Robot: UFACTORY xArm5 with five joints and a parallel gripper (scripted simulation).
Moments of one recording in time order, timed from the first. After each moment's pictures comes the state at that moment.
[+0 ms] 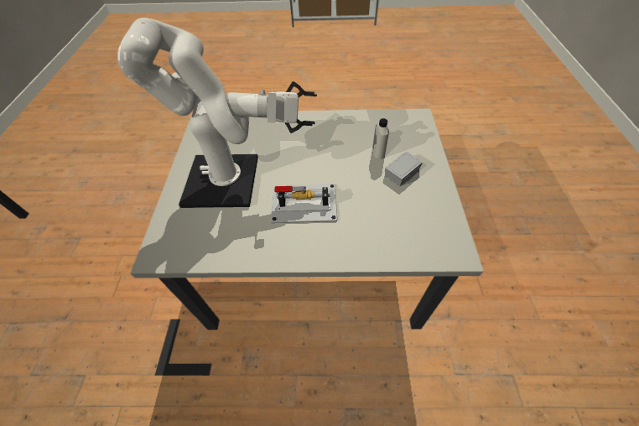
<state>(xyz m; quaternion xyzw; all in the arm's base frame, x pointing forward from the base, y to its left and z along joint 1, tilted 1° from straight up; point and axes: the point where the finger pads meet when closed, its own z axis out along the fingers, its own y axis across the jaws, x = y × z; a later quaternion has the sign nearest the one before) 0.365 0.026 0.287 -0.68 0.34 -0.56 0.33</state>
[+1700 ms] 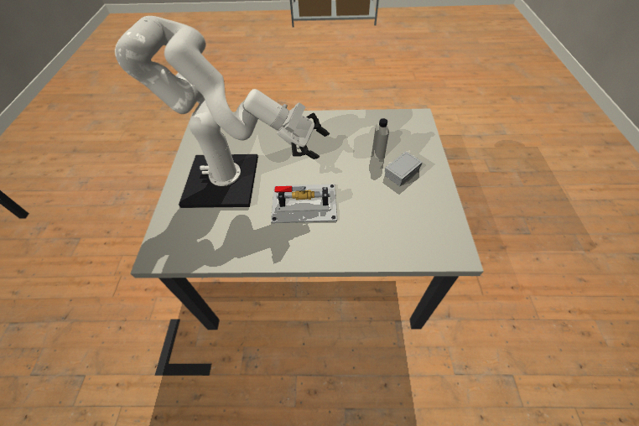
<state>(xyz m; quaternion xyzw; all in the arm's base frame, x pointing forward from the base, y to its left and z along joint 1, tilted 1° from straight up) 0.388 -0.061 0.202 -0.86 0.26 -0.43 0.06</state>
